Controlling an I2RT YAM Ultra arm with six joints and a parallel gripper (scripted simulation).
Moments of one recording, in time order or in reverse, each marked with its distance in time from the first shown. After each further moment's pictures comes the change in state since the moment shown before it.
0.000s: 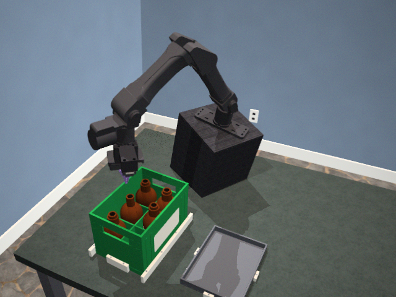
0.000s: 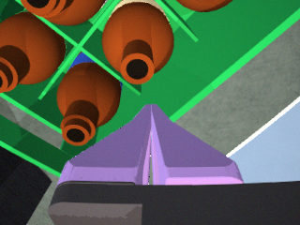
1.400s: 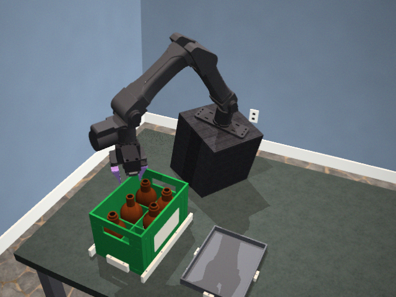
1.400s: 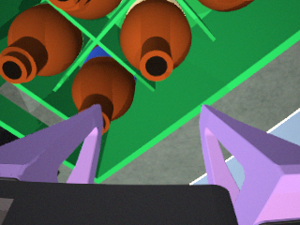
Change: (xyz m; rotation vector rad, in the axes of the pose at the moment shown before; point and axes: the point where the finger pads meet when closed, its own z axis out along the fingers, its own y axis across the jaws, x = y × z) arm 0.000 0.011 -0.003 -0.049 0.020 -0.022
